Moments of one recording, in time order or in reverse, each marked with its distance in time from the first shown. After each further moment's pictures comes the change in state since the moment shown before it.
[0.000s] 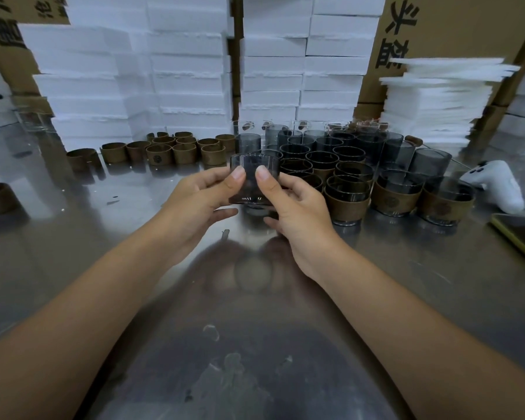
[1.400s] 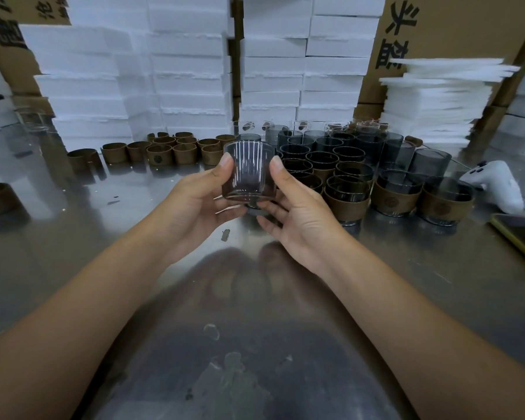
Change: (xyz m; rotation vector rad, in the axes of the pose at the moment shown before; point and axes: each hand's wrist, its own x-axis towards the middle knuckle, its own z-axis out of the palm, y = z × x) left_hand 0.001 0.003 -0.007 -0.159 -0.160 -0.012; right_hand 0.004 -0.004 -0.006 0.217 -0.182 0.126
